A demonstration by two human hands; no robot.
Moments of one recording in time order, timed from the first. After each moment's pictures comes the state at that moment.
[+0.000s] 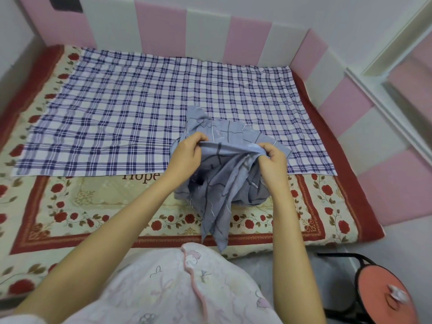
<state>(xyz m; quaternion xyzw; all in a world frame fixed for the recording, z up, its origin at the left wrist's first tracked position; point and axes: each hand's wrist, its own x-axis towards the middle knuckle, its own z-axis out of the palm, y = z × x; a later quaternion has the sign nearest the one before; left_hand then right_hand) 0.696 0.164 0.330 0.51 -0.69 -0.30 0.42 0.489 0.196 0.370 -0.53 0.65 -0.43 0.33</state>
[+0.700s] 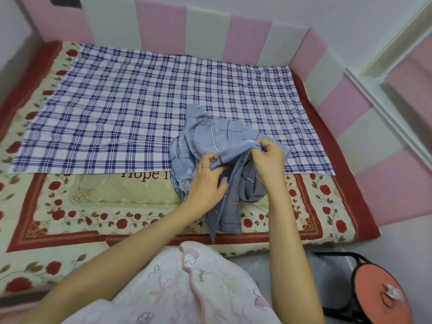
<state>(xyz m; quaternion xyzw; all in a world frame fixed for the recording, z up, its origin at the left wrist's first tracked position) 0.651 0.214 0.287 0.52 -0.75 -0.18 0.37 0.504 0.191 0.377 -0.54 0.68 -0.42 0.28</state>
